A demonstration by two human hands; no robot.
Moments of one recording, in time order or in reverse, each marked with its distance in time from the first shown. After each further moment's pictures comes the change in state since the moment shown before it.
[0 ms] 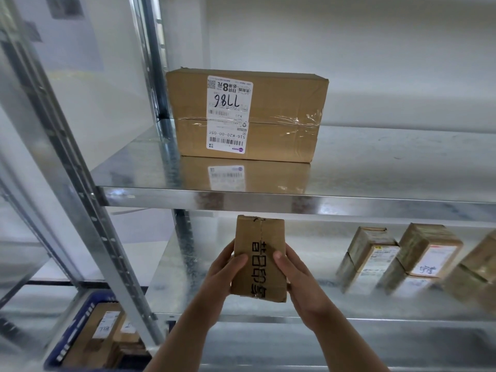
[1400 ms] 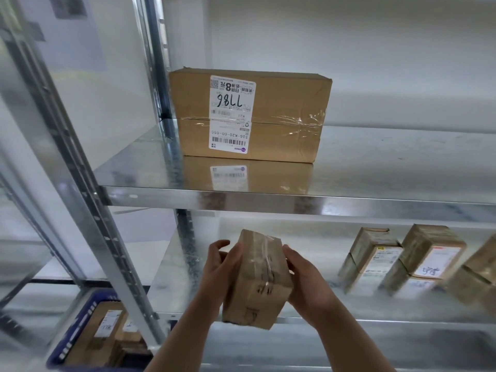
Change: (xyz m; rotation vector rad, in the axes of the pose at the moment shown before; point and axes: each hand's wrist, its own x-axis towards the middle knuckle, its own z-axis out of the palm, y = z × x) left_hand 0.002 0.012 0.003 0.104 0.233 0.021; right_hand 0.010 0.007 -0.008 0.256 0.056 0.173
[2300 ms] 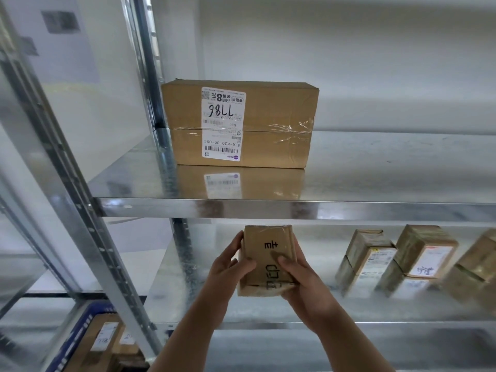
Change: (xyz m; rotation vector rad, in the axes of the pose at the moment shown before) left_hand 0.004 0.003 0.007 -0.078 -0.224 -0.005; right_hand -0.009 -0.008 0.000 0.054 -0.131 -0.203
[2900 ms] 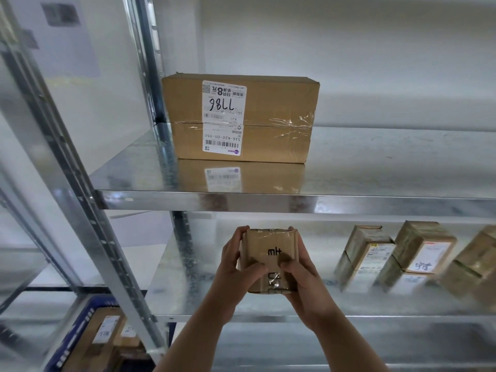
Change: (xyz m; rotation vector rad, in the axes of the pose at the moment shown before) left_hand -0.005 -0.010 0.013 0.094 0.011 0.095; right_hand -0.010 0.004 0.002 -0.009 0.022 -0.061
